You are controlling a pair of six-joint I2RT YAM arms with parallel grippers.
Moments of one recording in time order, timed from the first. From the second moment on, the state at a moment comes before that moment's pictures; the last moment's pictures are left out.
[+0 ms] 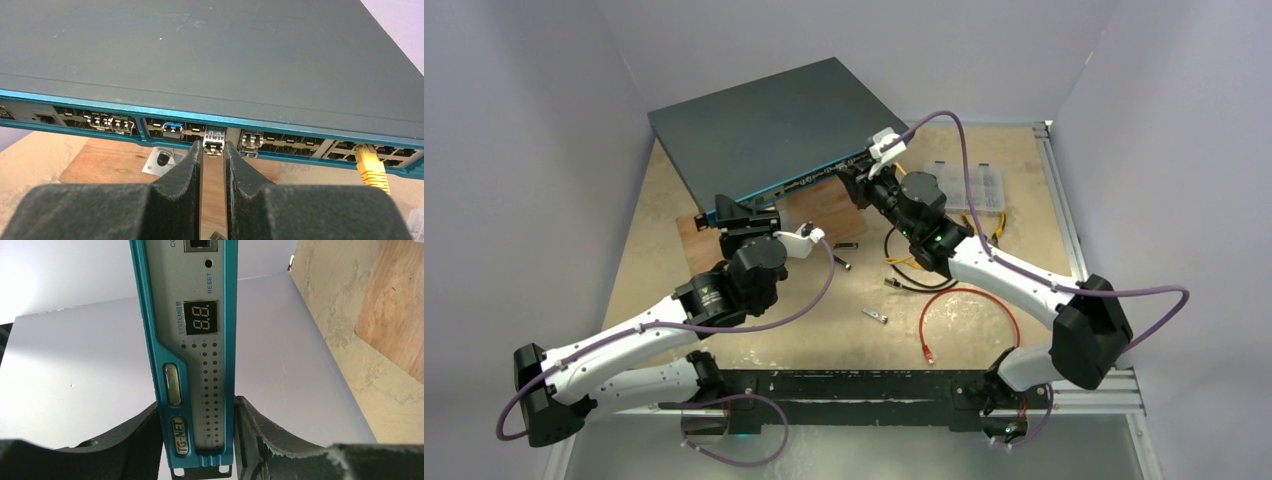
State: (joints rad) left arm -1.00 0.92 0.83 -0.26 -1.24 1.33; right arm 0.77 1.43 1.04 0.44 0.09 0.07
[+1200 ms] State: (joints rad) left arm -1.01 0.93 0.84 -0.27 -1.24 1.32; right arm 0.77 1.33 0.96 0.38 0.08 0.13
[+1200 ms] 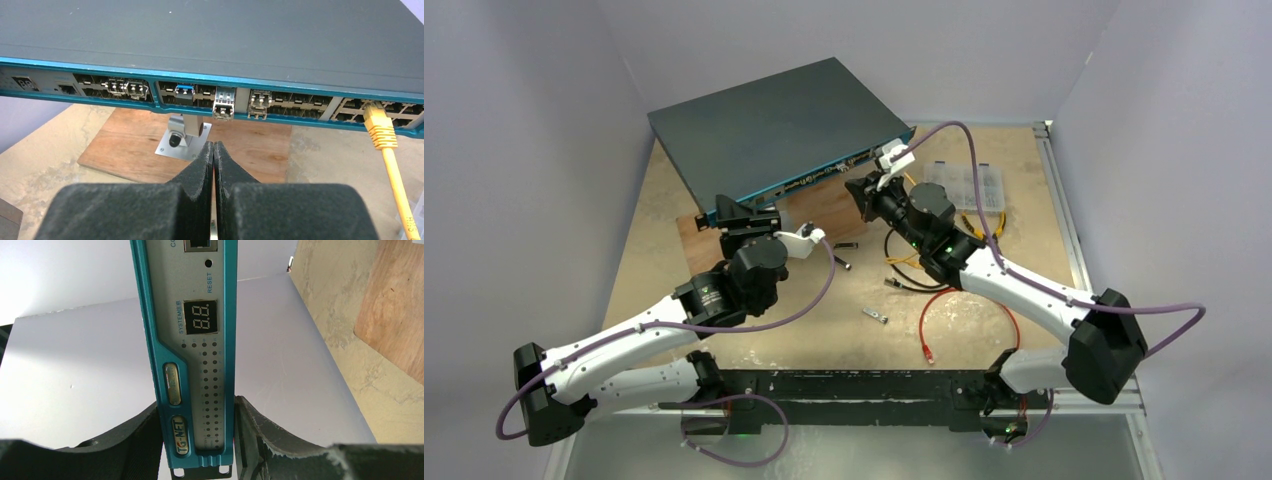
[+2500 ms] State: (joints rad) left arm -1.01 0.93 0.84 -0.28 -1.24 1.31; right arm 0.75 1.42 1.01 0.44 0.09 0.13
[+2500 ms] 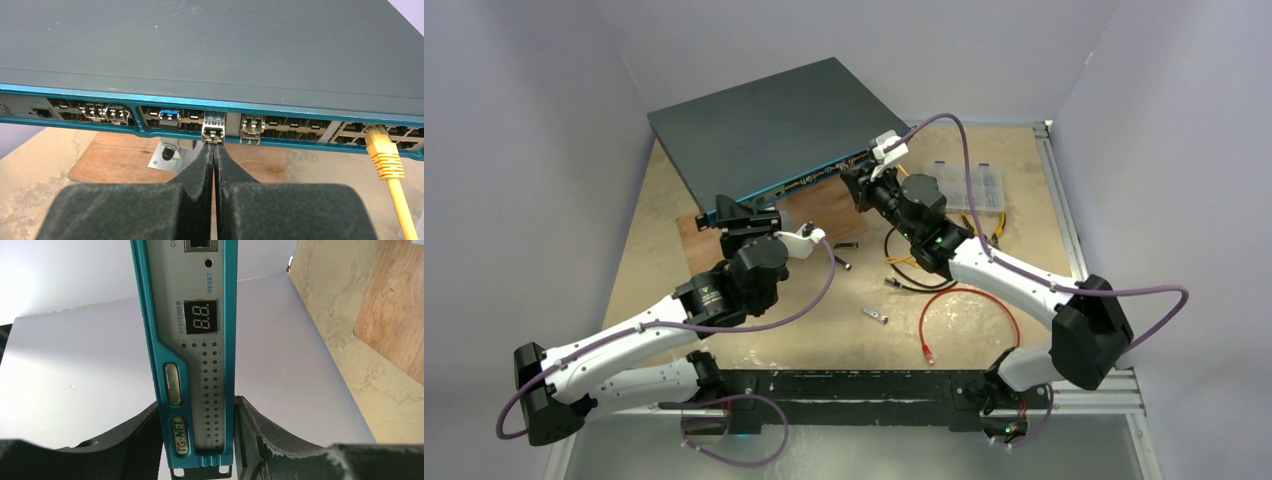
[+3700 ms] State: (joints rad) left arm -1.01 0.91 0.85 -0.29 -1.22 1.31; right arm 0.72 1.56 1.43 -0.17 -0.05 0.01
